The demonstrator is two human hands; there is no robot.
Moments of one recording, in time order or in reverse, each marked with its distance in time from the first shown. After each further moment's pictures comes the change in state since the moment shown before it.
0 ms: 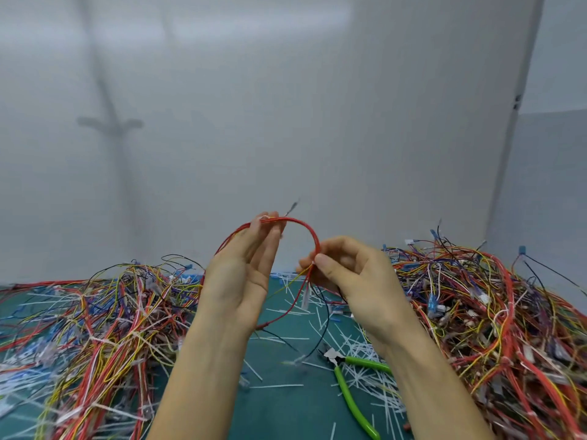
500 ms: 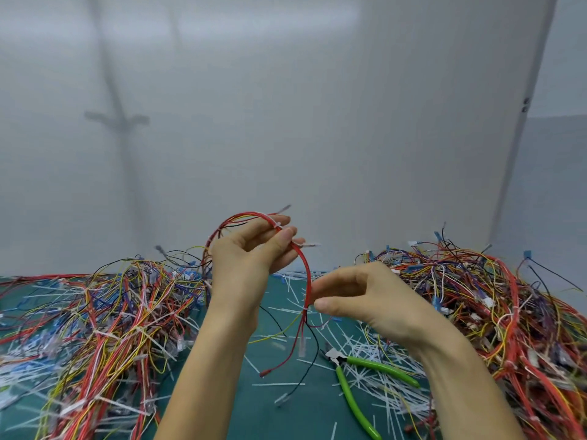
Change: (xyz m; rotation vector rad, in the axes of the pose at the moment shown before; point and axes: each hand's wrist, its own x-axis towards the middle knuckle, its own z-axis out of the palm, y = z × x) left_hand -0.004 -0.005 -0.006 0.549 -0.108 0.289; right_hand -0.005 -0.009 -0.026 -0.376 -0.351 0.212
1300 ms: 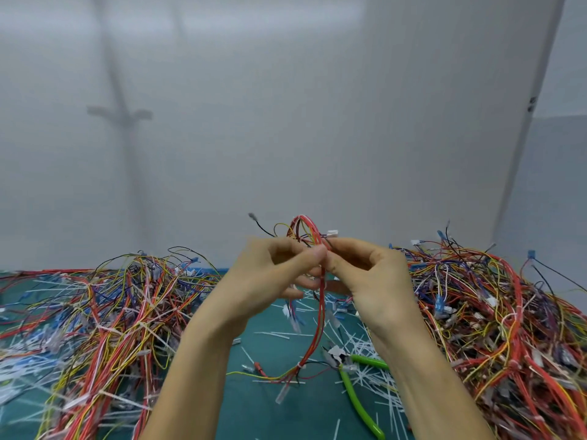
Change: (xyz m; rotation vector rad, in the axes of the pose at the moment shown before) left_hand 0.000 0.005 -0.015 0.507 -0.408 -0.206; right_hand 0.013 -0.007 0.032 0.372 0.452 -0.198
